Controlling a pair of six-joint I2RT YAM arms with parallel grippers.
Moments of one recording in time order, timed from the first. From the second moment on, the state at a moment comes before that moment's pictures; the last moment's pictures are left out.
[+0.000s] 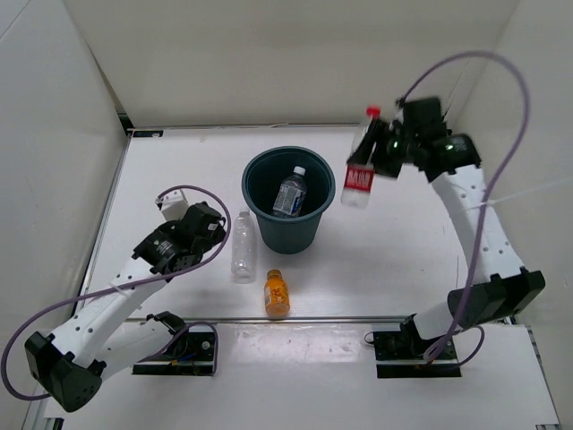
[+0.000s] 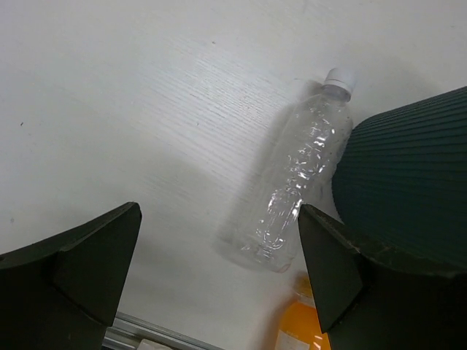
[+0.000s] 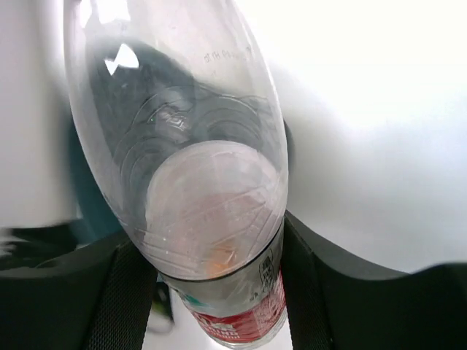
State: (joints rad) left arm -0.63 0.93 0.91 -0.91 -0.64 -0.97; right arm 0.30 1.45 1.63 -1.01 -0.25 0.57
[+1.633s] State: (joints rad) left arm -0.52 1.20 0.55 -0.18 -0.23 -0.73; right arm 0.51 1.57 2.10 -1.24 -0.09 0.44
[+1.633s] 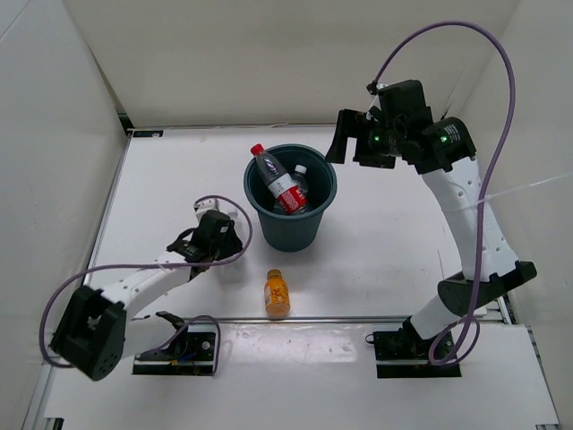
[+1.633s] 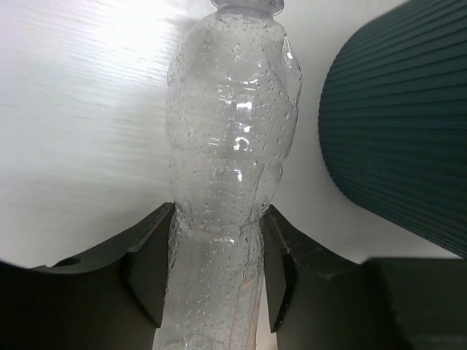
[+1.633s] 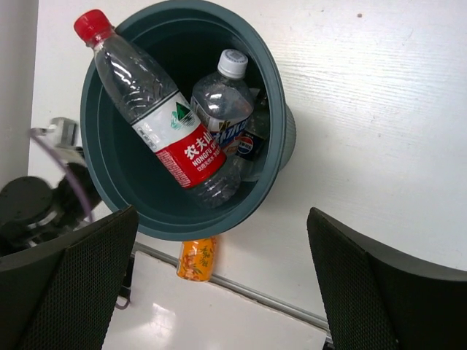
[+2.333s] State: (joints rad) left arm -0.58 1.36 1.44 -0.30 -0.32 -0.68; right arm 0.39 1.56 1.82 -1.13 -0.23 0.48
